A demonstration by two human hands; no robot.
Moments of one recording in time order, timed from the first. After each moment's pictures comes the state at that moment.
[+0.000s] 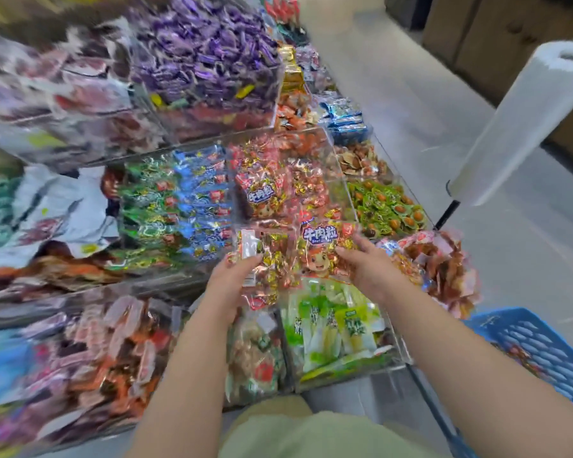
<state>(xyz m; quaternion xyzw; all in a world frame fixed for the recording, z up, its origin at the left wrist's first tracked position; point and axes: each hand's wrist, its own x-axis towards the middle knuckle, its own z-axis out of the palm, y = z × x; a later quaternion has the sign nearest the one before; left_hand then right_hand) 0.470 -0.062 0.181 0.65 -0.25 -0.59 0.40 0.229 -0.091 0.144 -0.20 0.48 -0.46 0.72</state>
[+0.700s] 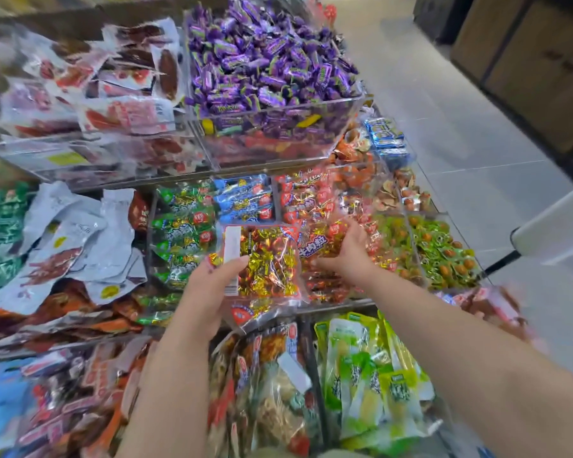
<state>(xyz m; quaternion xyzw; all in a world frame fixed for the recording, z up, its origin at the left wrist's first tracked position) 0.578 -0.150 0.205 0.58 -0.27 -0.61 0.47 0.343 -0.242 0.137 -0.57 0.67 -0.24 0.40</state>
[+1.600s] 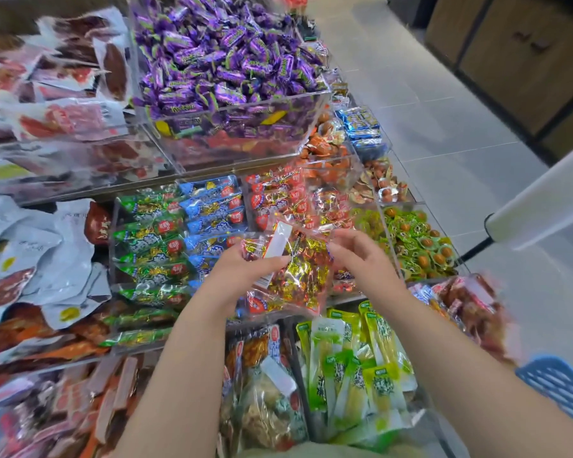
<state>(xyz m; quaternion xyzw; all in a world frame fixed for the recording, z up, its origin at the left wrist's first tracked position) 0.516 -0.195 0.211 0.62 -0.39 -0.61 0.31 0.298 -0.185 0.191 -0.48 0.54 -0.43 0.54</state>
